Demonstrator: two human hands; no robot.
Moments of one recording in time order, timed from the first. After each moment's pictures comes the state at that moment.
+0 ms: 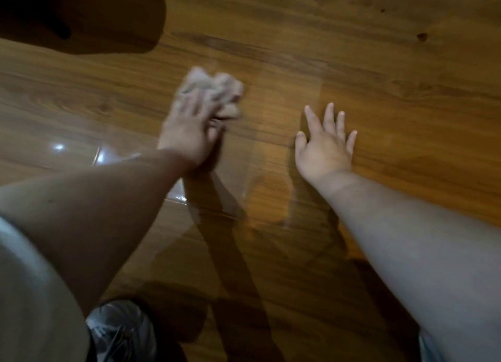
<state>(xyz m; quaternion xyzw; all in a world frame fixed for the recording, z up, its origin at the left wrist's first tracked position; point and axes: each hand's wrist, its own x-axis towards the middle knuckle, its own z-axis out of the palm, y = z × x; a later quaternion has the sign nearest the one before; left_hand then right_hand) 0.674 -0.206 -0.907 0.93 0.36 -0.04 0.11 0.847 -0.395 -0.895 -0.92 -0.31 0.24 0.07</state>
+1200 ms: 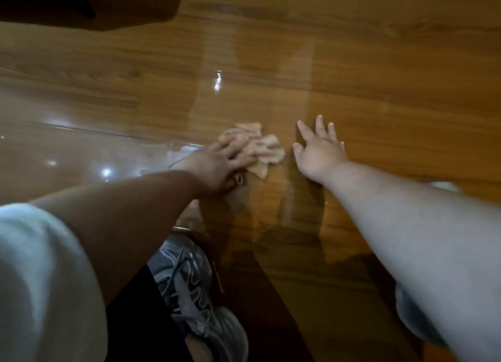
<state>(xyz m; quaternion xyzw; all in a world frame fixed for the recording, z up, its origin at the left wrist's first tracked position) 0.556 -0.288 -0.883 0.96 0.02 -0.29 0.03 0.727 -0.451 -0.877 -0.89 -0.26 0.37 0.02</state>
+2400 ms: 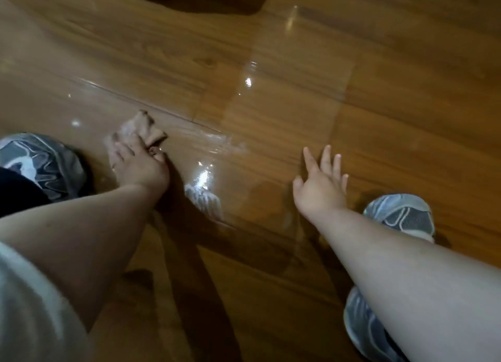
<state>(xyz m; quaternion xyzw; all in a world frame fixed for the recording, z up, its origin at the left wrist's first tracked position) 0.393 -0.212 -0.895 0.71 0.69 -0.08 0.13 0.630 -0.408 -0.883 -0.89 -0.32 0.32 0.03</state>
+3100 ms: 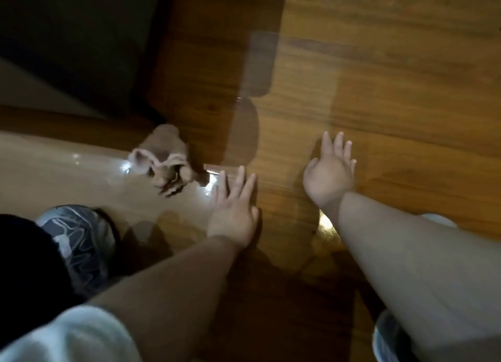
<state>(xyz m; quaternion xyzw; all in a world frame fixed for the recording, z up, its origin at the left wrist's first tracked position) 0.476 -0.246 -0.881 0.88 0.39 -0.14 0.23 0.653 -0.314 -0.873 -0.93 -0.20 0.26 0.15</state>
